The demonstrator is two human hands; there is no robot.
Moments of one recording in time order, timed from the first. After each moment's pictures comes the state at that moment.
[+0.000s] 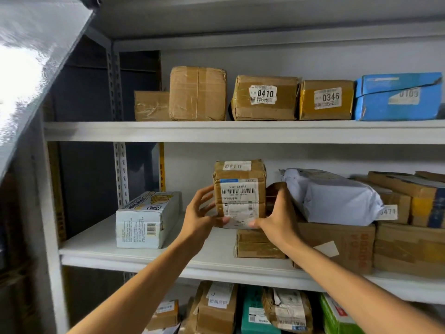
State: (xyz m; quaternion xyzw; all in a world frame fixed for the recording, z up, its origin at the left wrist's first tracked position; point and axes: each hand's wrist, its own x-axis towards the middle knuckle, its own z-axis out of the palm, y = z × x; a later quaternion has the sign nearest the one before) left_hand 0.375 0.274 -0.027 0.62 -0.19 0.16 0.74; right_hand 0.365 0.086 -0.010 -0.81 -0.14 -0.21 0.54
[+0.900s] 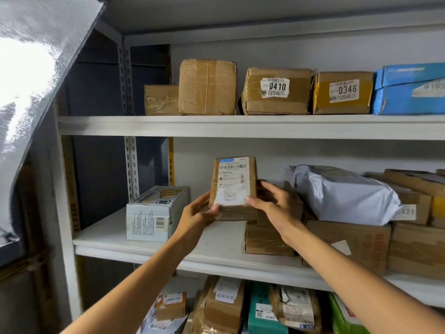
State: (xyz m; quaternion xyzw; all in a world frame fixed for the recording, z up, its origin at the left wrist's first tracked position) left_hand 0.372 0.299 -0.037 0.62 -0.17 0.13 0.76; right_hand 0.381 0.101 0.001 -0.72 -0.17 -0.13 0.66
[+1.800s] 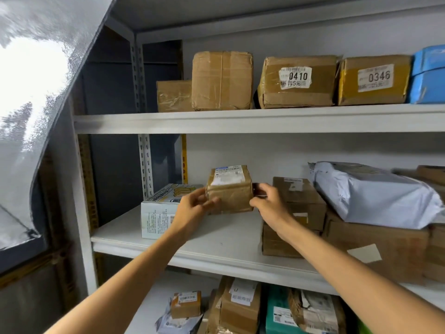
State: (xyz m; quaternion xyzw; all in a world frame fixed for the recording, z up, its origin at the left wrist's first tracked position) left_hand 0.377 0.335 -0.020 0.73 -0.08 0.22 0.64; right_hand 0.410 0.147 -0.004 -0.76 -0.22 -0.13 0.60
